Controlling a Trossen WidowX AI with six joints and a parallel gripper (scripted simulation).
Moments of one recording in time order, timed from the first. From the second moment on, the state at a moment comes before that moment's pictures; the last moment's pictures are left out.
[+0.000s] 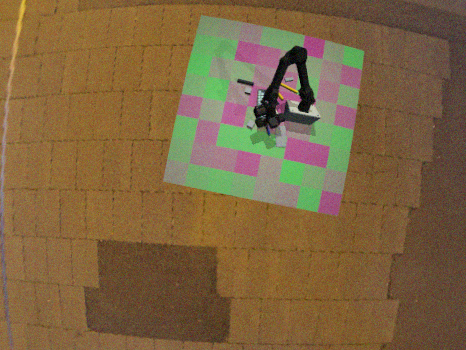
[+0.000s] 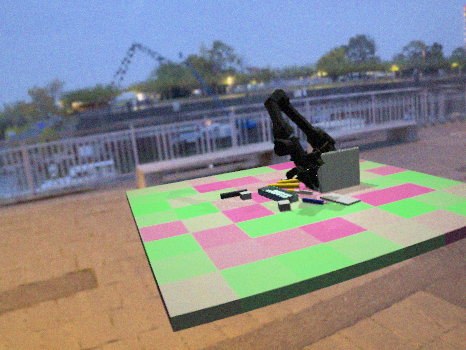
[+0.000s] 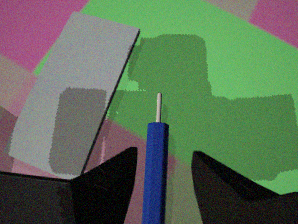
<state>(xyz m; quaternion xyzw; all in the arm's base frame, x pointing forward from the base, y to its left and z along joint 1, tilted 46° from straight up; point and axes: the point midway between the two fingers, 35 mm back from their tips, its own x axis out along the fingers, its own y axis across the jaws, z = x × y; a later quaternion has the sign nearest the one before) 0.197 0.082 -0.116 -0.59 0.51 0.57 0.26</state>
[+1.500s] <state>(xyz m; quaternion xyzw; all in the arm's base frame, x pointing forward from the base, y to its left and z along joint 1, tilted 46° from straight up) 0.199 0.065 -0.133 -0.59 0.51 0.57 0.26</state>
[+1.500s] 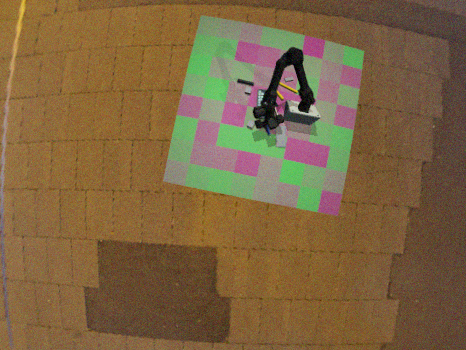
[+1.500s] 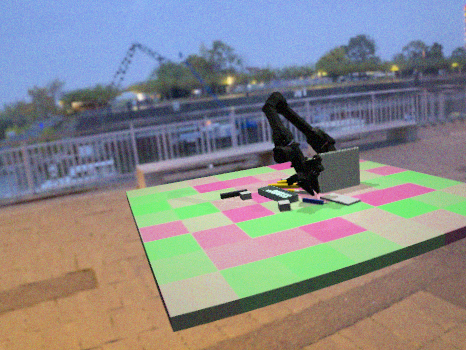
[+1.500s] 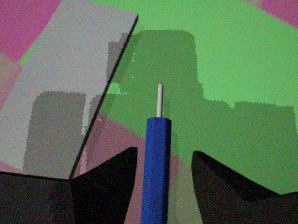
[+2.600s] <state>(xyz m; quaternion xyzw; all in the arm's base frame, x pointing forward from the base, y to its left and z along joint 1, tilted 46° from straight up) 0.200 0.051 -0.147 -0.59 0.51 0.57 0.26</state>
